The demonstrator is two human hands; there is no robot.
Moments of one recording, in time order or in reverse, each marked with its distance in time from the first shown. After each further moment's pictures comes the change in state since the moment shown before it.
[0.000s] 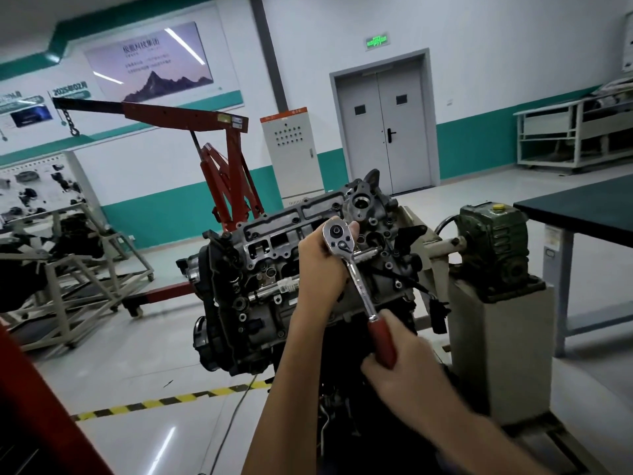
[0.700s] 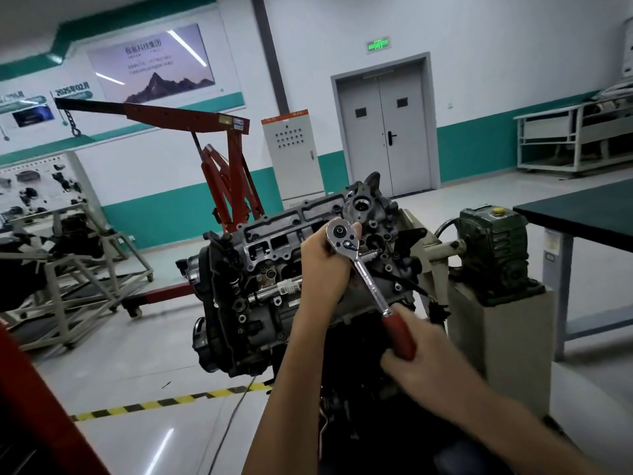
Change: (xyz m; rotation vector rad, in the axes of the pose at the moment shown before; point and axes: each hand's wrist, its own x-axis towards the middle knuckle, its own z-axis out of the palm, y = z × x) left_hand 0.000 0.002 0.003 -0.017 -0.001 0.004; right_hand 0.006 0.004 -0.030 -0.093 -0.060 -0.066
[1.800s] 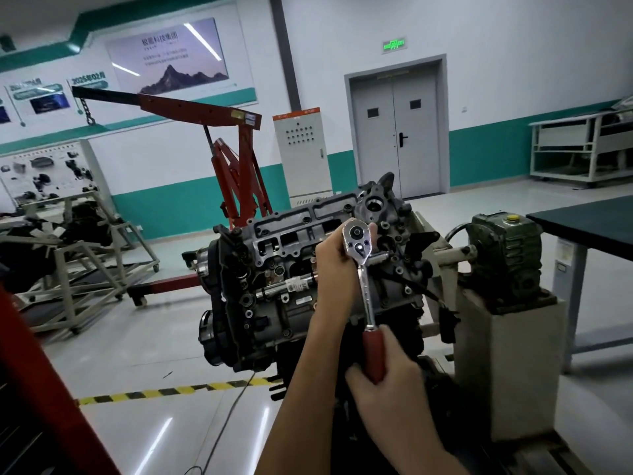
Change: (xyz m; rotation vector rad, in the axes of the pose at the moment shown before) left_hand -0.003 -0.003 0.006 -0.044 0.050 0.013; right_hand -0.009 -0.019 0.062 0.299 0.230 0.102
